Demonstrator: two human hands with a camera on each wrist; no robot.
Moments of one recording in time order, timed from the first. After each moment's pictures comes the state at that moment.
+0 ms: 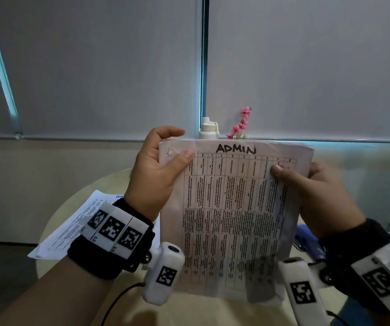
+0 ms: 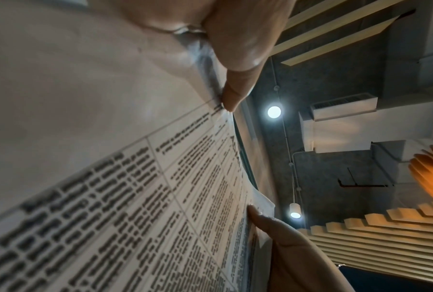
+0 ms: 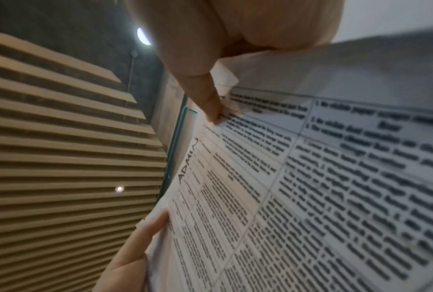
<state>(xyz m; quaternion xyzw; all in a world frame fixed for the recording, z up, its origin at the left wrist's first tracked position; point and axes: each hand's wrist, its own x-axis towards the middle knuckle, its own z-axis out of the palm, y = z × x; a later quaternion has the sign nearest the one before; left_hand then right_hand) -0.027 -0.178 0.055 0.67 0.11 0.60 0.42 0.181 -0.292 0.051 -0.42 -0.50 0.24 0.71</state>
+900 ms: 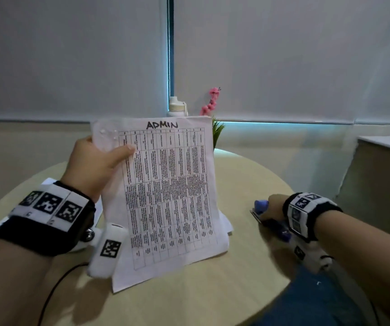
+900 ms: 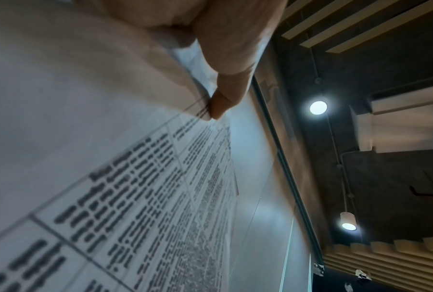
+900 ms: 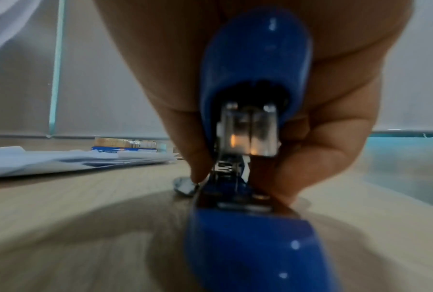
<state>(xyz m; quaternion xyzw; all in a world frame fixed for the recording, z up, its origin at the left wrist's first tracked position) -0.036 -0.128 0.031 0.64 0.31 0.59 0.39 0.312 -0.241 -0.039 -0.87 -0.47 0.11 -0.10</state>
